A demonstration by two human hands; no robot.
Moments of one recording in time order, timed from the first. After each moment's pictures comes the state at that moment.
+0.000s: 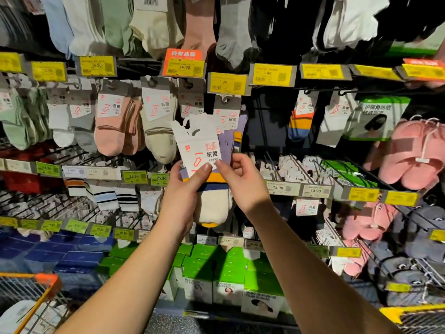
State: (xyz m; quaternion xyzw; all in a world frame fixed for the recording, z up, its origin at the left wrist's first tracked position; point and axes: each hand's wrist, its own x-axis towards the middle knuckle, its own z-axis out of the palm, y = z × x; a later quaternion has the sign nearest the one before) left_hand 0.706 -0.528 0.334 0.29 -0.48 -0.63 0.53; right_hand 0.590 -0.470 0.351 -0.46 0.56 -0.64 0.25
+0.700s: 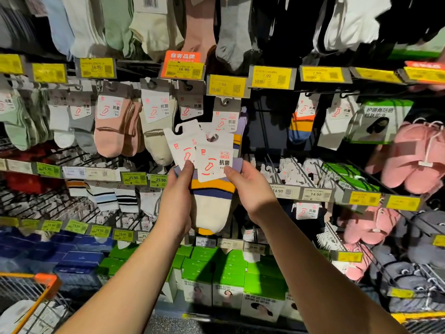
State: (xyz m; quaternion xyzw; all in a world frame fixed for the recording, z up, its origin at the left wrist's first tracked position) left_hand 0.700 -0.530 0.338 0.30 -0.44 -0.65 0.54; right_hand 0.567 -0.479 0.339 -0.44 0.53 -0.64 0.34
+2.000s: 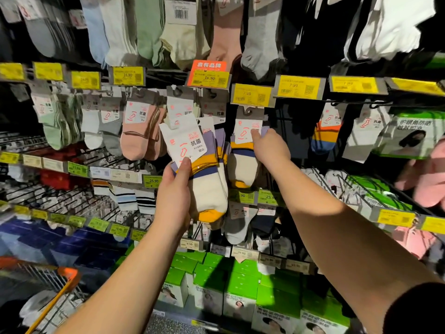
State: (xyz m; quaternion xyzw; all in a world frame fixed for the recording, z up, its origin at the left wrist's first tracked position) left_hand 0.732 -0.558 0.348 0.31 -0.45 -0.58 0.60; right_hand 0.500 -0.597 0.395 -0.45 0.81 -0.37 0.03
